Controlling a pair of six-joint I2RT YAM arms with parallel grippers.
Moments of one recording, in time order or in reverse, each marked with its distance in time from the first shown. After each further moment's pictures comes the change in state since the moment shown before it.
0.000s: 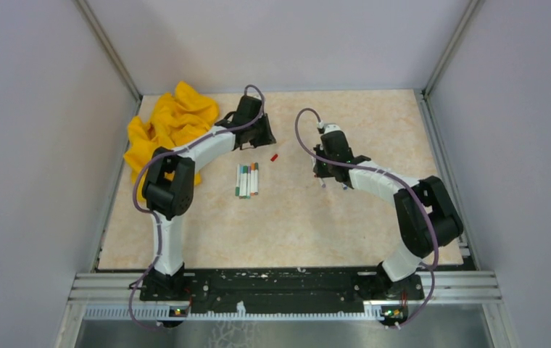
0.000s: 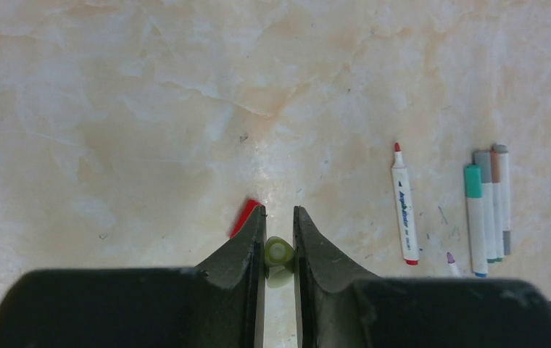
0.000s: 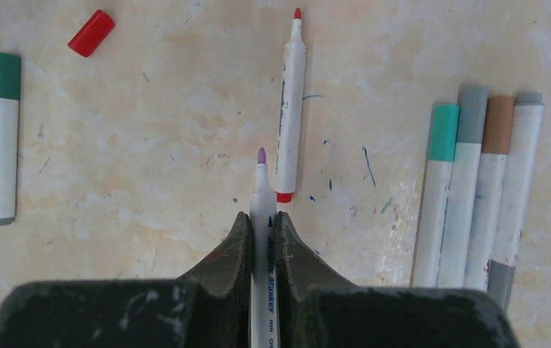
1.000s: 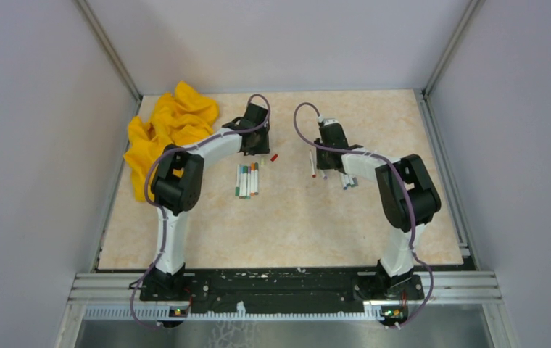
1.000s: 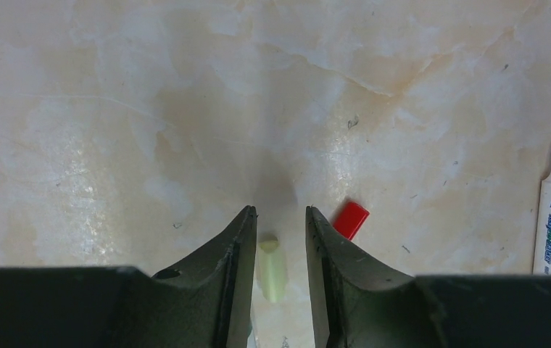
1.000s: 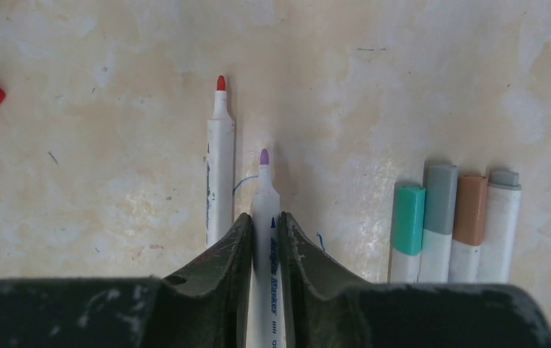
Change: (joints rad) left arm -0.032 0.088 0.034 -0.129 -0.211 0.102; right arm -0.070 0.267 0.176 0.012 0.022 -0.044
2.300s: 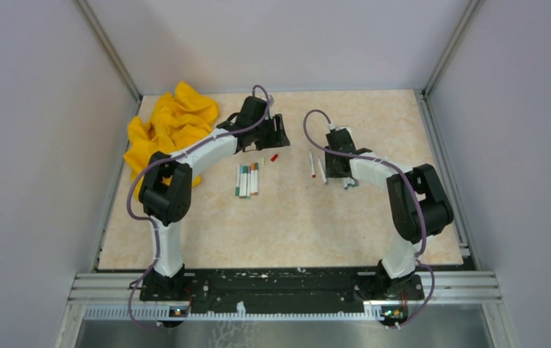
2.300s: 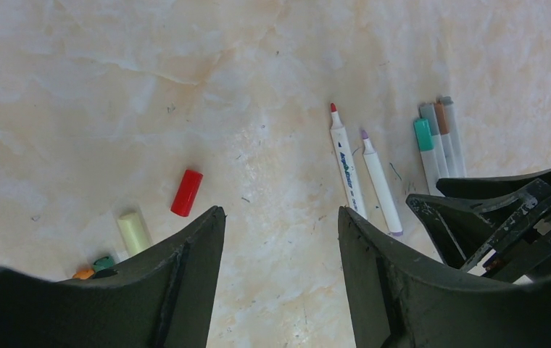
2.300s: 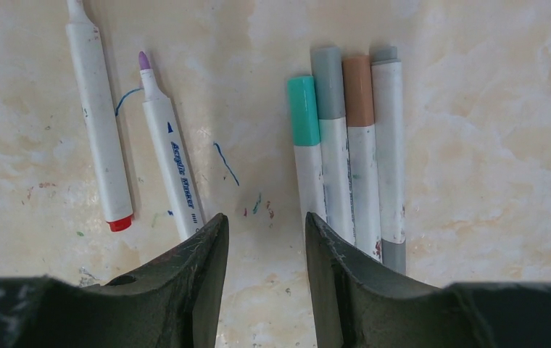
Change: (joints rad) left arm -0.037 -0.152 -0.055 0.107 0.253 -0.080; right arm -0.019 -0.120 -0.081 -0.169 0.136 0.008
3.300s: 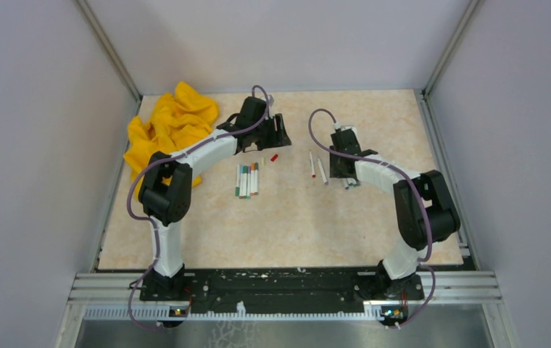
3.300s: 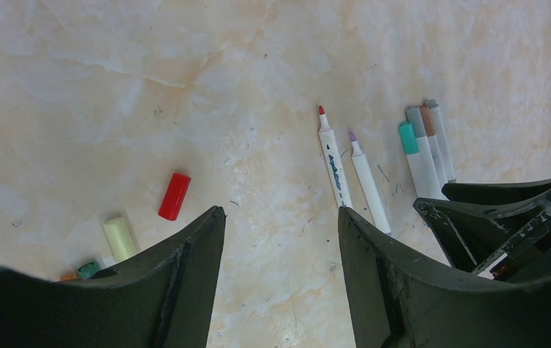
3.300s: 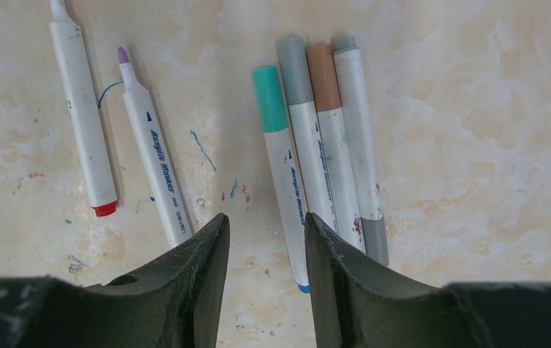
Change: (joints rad) left arm 0.000 -0.002 -0.018 0.034 0.027 -0.027; right arm -0.019 -0.066 -0.031 -0.011 0.019 -0.001
